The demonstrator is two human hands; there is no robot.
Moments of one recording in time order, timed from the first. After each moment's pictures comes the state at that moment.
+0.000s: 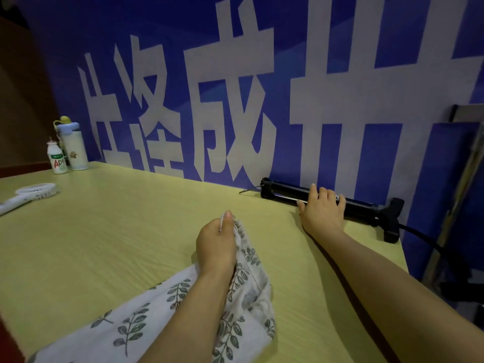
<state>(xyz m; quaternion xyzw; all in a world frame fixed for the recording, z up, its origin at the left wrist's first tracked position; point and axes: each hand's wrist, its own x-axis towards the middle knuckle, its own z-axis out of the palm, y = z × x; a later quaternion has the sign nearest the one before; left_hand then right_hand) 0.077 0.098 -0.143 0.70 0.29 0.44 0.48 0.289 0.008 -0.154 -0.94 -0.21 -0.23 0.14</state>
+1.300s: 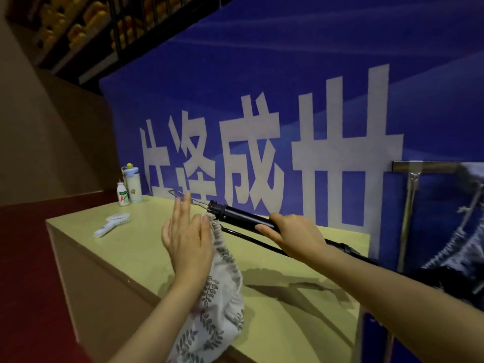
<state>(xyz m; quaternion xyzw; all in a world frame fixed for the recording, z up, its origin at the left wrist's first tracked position) -0.113 0.055 -0.049 0.79 0.25 0.55 0.14 0.048 -0.077 -0.034 -0.80 -0.51 -0.25 0.19</state>
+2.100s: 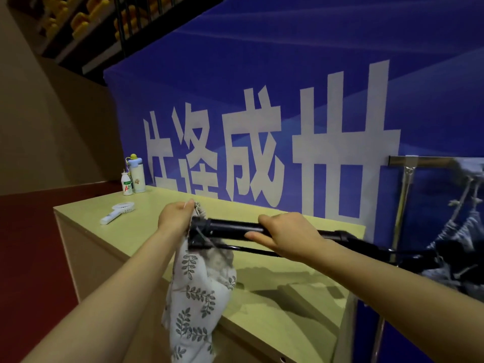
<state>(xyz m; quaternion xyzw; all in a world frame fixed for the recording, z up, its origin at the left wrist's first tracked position) -0.129 0.103 -0.014 0.74 0.36 0.40 0.40 0.005 -0.102 -0.025 -0.77 -0.58 -0.25 0.10</state>
